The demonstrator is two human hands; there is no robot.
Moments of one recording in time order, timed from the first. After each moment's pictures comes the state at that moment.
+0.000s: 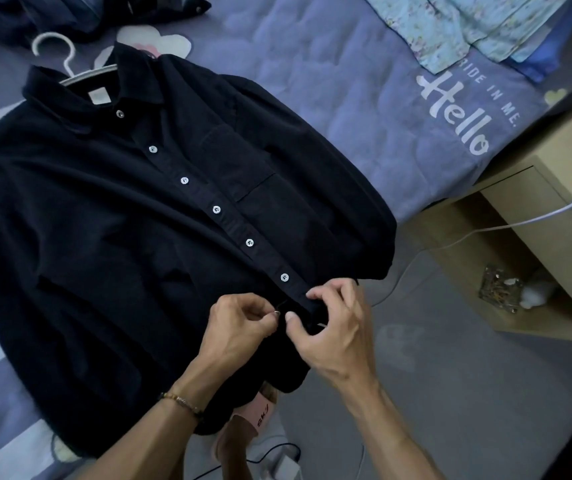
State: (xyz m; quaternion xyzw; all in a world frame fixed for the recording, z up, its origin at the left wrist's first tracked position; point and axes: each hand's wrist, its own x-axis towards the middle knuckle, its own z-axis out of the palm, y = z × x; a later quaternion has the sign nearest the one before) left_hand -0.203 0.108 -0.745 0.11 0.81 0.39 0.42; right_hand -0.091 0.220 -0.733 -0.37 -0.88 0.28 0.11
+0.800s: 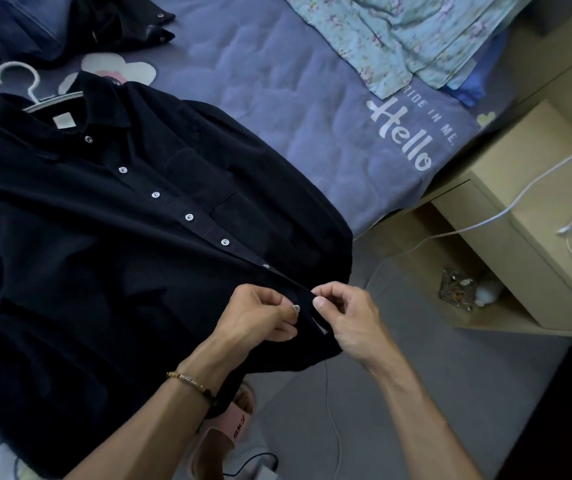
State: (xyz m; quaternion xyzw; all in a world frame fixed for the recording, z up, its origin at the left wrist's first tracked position) left_hand -0.193 0.174 -0.692 0.02 0.67 0.46 0.58; right_hand -0.073 0.288 -0.672 -0.46 -0.73 0.51 -0.04
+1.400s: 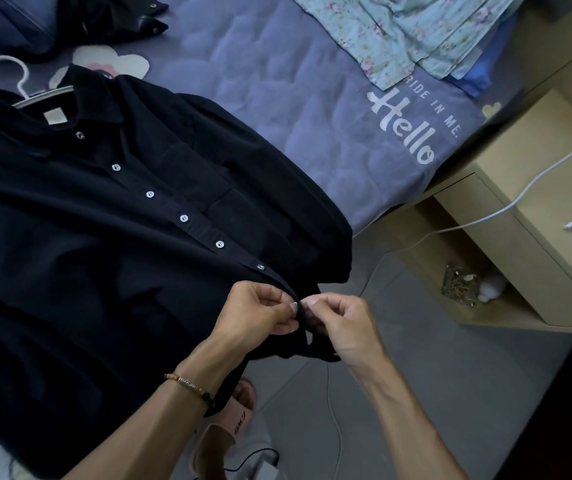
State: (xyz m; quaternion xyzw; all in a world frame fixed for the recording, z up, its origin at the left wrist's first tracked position) left_hand -0.188 0.180 -0.694 0.01 0.68 0.48 0.56; right_hand -0.071 0.276 -0.676 -0.50 -0.63 0.59 0.00
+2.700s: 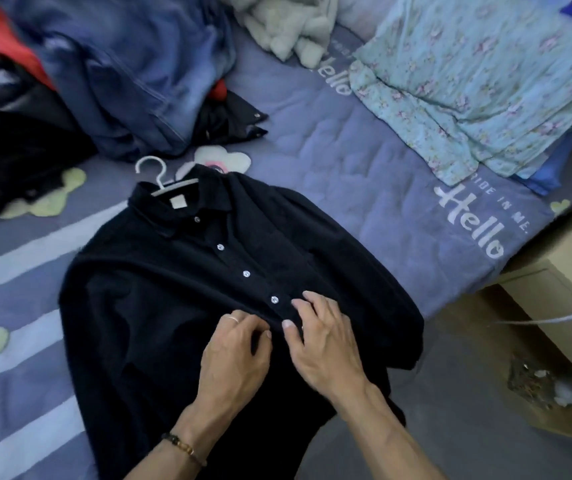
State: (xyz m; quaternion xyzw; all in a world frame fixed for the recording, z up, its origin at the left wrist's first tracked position) left_hand -0.301 0.099 -0.696 0.23 0.90 0.33 0.16; right_hand -0.230 0.232 -0.687 -0.27 -0.93 0.24 -0.05
